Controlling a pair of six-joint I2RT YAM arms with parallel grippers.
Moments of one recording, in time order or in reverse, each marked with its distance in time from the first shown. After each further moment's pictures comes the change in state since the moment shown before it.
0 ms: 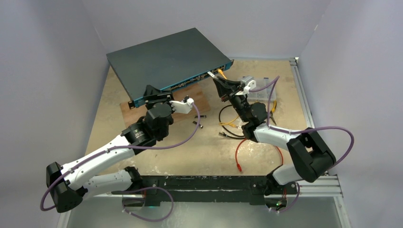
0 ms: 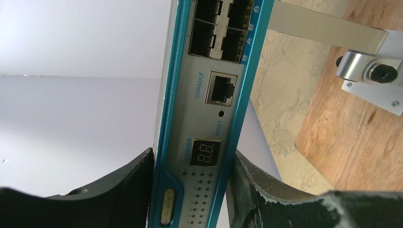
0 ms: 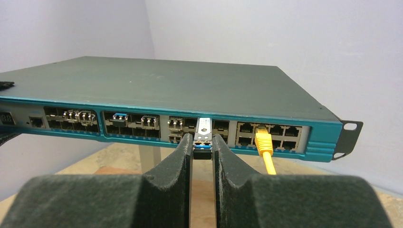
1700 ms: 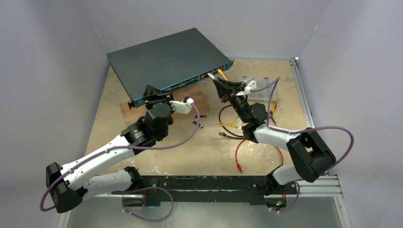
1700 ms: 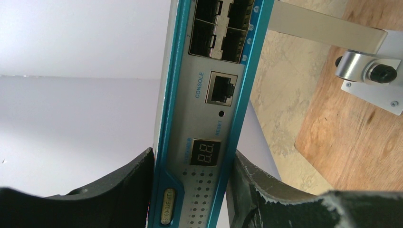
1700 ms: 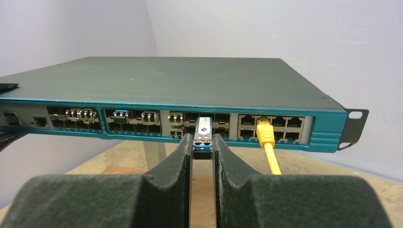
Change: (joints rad) left arm 0.001 -0.005 -0.002 -0.003 0.006 0.000; right arm 0.000 -0.001 -0.016 0.002 0.008 0.044
